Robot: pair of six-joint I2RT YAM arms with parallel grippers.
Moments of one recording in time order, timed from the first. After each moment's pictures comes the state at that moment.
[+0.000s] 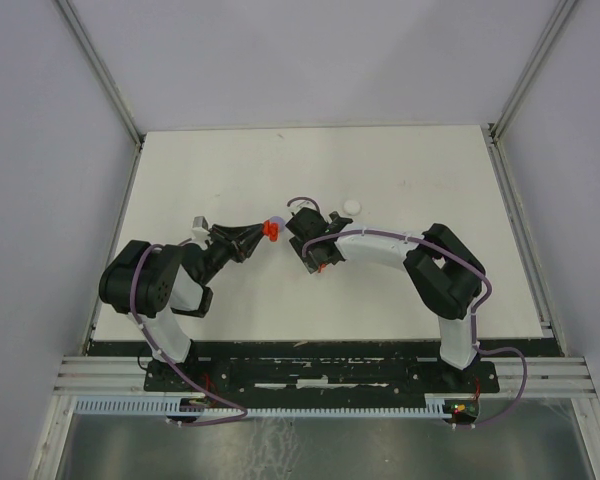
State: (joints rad) left arm -0.16 1.75 0.23 1.53 0.48 -1.69; right arm 0.87 1.95 1.32 -0.51 0.47 0.23
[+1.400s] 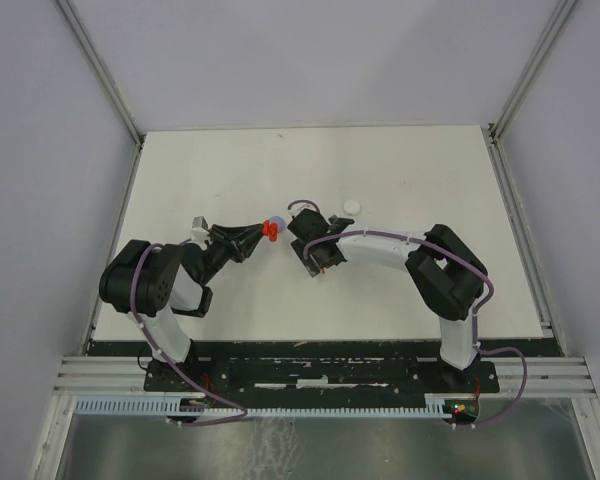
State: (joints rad) left arm -0.15 1.76 0.23 1.53 0.48 -1.69; right arm 0.87 1.94 1.31 -0.54 0.42 0.22
